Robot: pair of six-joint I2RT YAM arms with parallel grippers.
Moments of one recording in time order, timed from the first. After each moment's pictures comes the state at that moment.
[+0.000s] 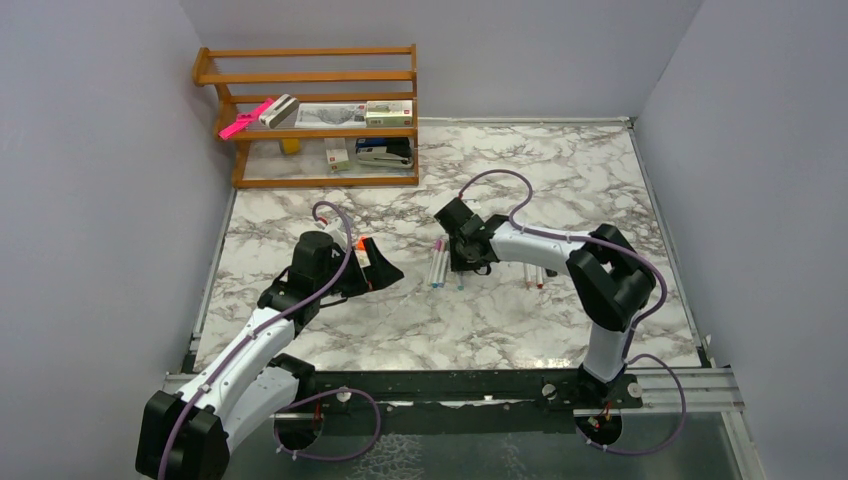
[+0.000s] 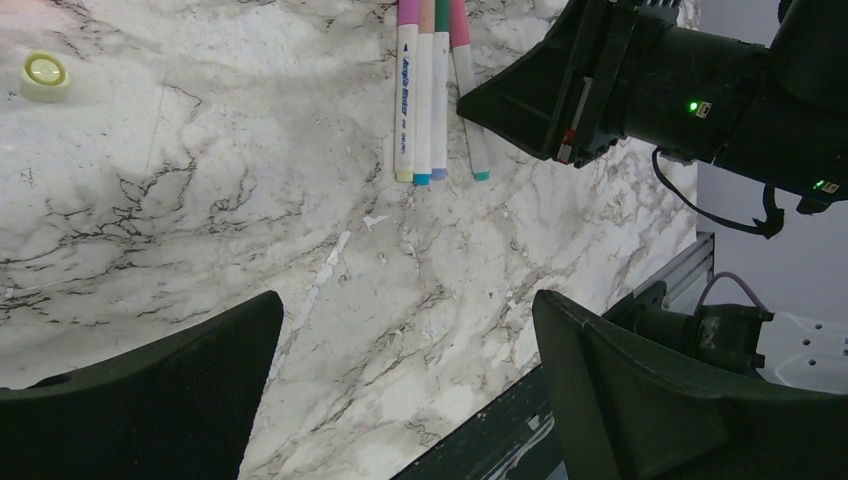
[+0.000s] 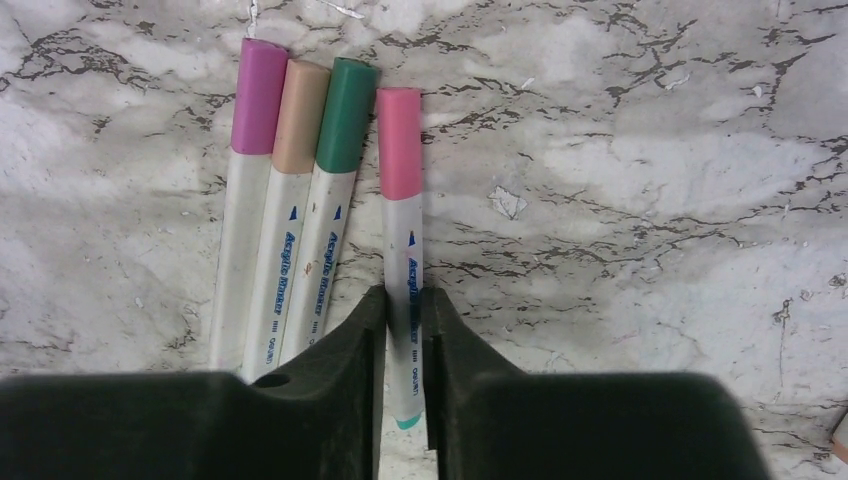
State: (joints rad) left arm -0.37 0.87 0.46 -0.20 0.38 -0.70; right arm 0.78 1.85 1.18 -0.46 0.22 0.65
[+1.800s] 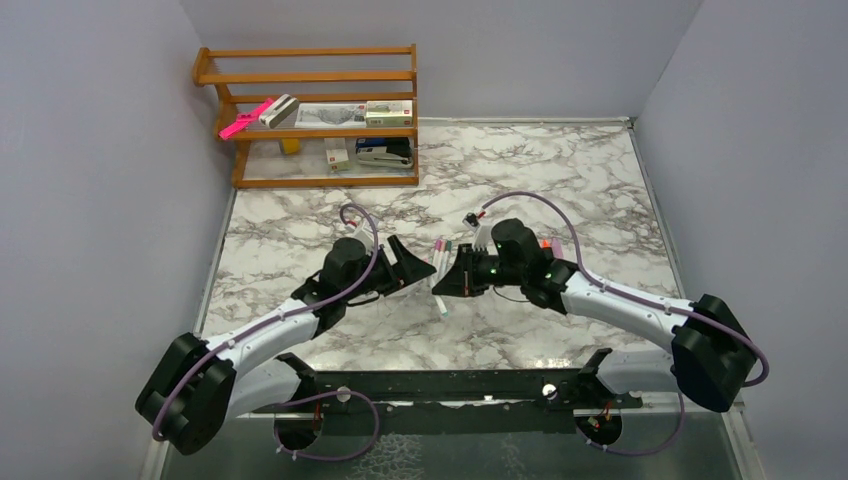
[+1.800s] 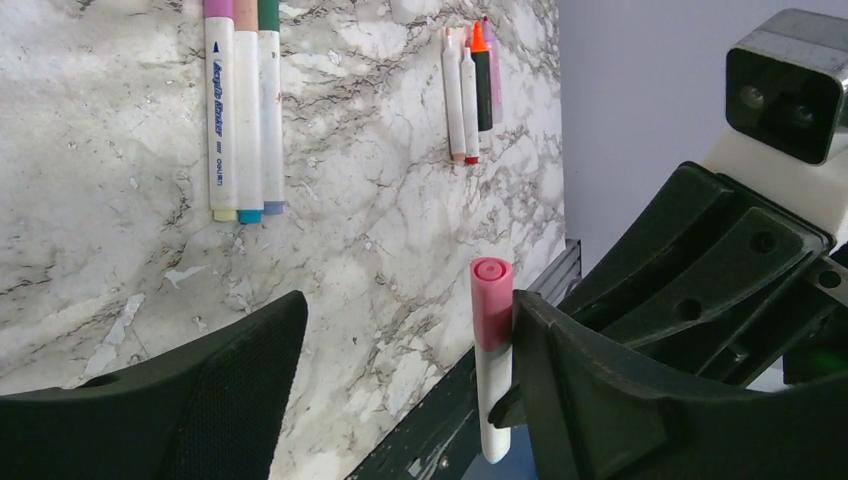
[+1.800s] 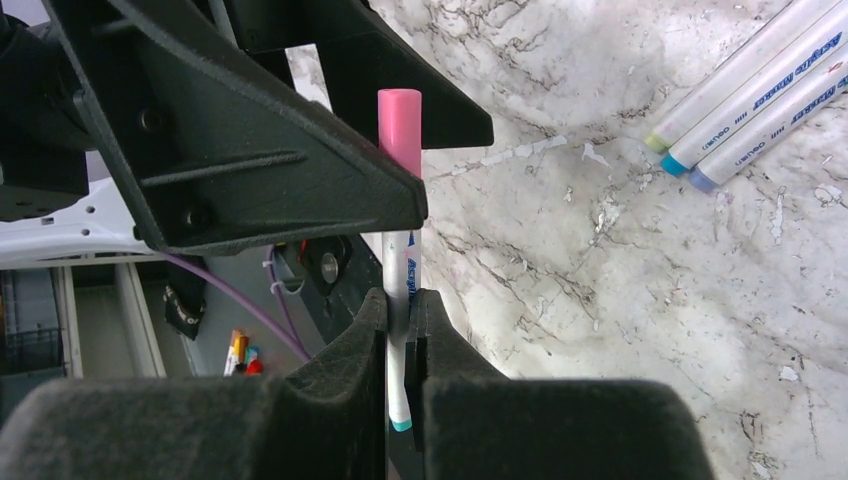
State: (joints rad) left arm -0.62 1.07 0.40 0.28 0.28 -1.04; right arm 0.80 1.26 0.70 0.04 -0.42 0.72
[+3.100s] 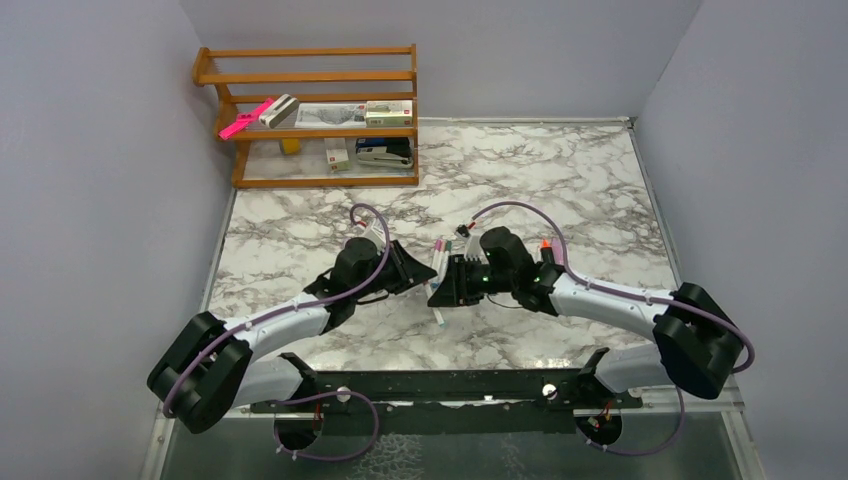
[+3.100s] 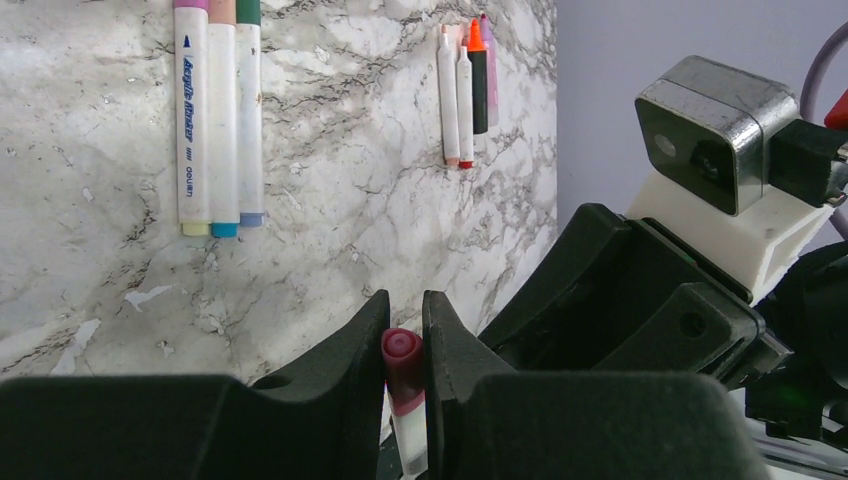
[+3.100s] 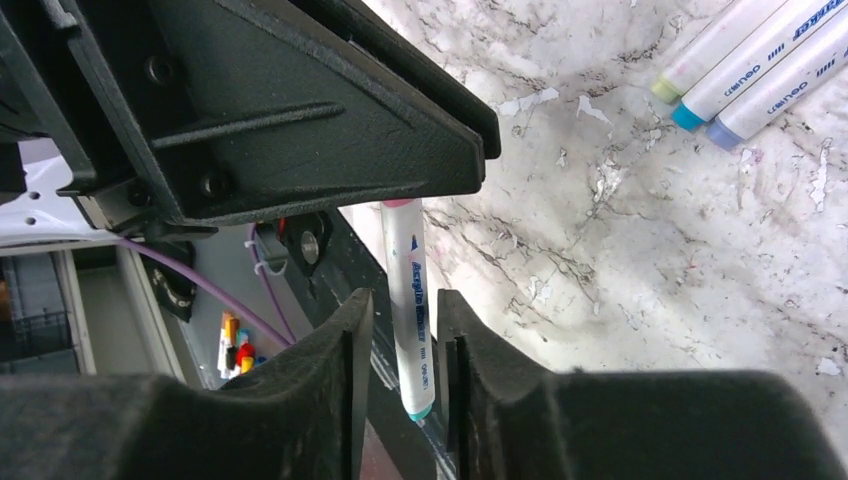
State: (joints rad) left arm -0.67 1.19 0.41 0.38 0.26 -1.10; right arm 0.84 1.34 0.67 0.08 -0.42 0.74
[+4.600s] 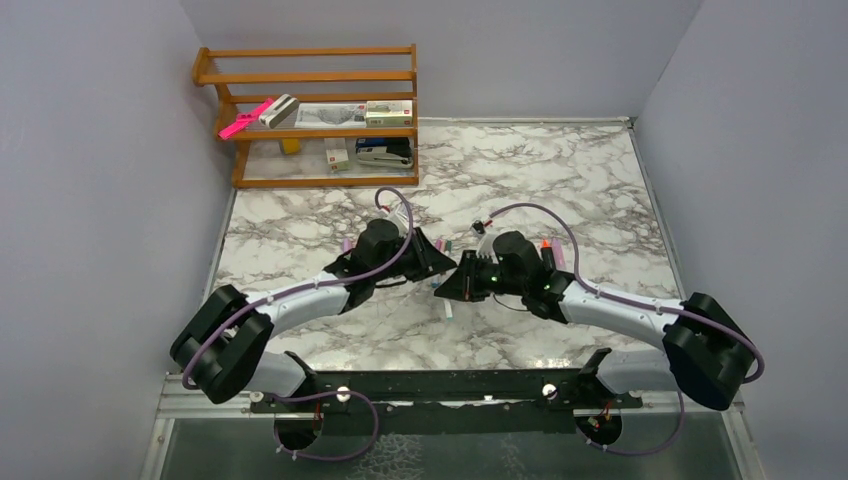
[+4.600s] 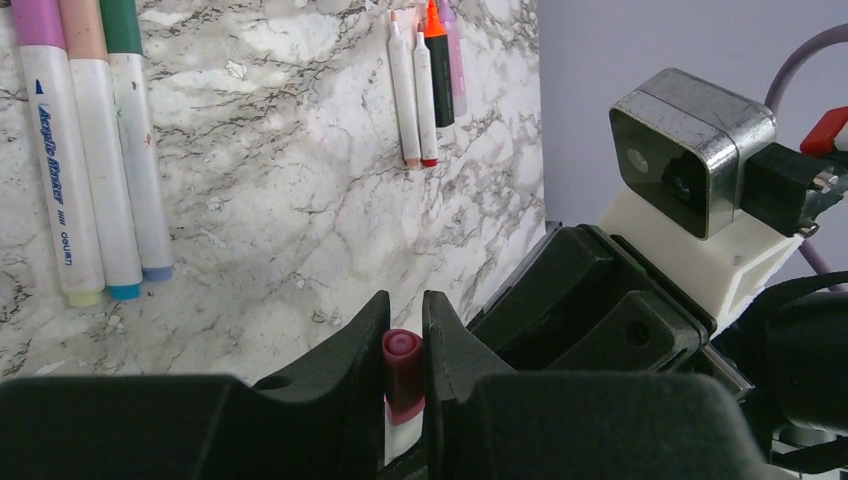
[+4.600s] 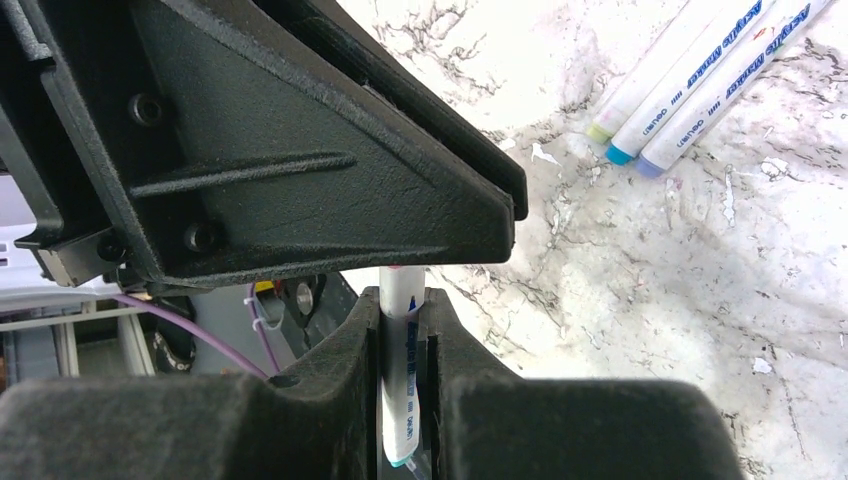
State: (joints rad) left arm -0.70 1.36 0.60 0.35 0.28 -1.07; right arm 0.82 1.28 0.58 0.18 -0.33 0.79
